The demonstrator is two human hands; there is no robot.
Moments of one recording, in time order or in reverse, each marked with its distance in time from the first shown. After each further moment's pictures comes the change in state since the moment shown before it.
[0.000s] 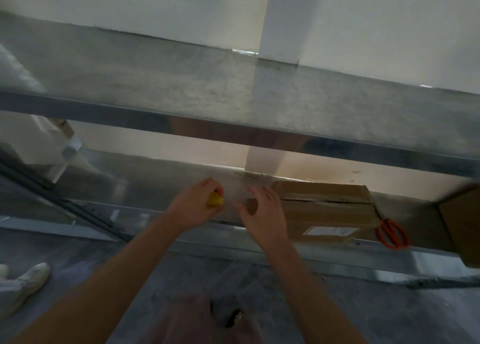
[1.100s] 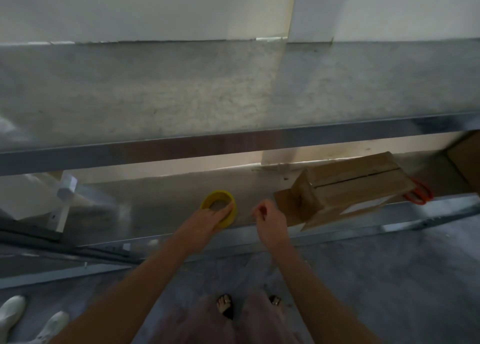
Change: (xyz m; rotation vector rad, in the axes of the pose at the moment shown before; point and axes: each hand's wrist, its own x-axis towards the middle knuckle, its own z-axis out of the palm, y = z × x) left_hand 0.004 -0.126 0.011 0.285 -0.370 0.275; right_hand 0.015 -0.015 0.117 0.225 0.142 0.391
